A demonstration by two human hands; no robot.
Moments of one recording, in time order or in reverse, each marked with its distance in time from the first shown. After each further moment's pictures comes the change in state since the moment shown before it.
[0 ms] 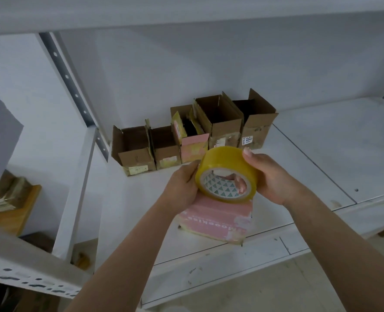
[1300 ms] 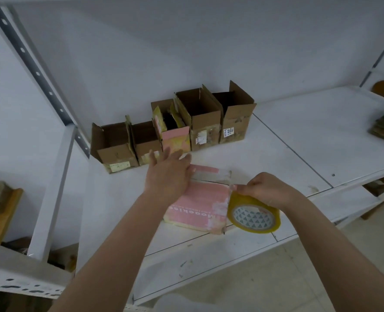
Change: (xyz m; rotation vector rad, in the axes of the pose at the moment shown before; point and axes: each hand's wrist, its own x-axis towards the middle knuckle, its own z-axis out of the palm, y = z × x) left_hand 0.009 0.017 0.016 1.113 -0.067 0.050; right_hand -0.039 0.054 -0.049 -0.761 0.261 0.464
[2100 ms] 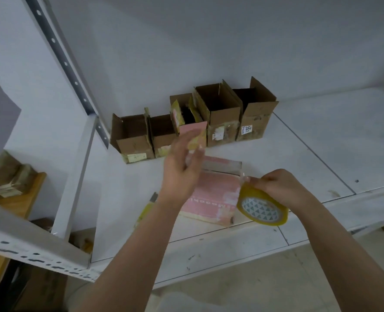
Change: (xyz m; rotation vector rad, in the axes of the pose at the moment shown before) left_hand -0.026 0.006 0.002 -1.044 0.495 -0.013; right_hand 0.008 -0.004 0.010 0.051 0.135 -0.026
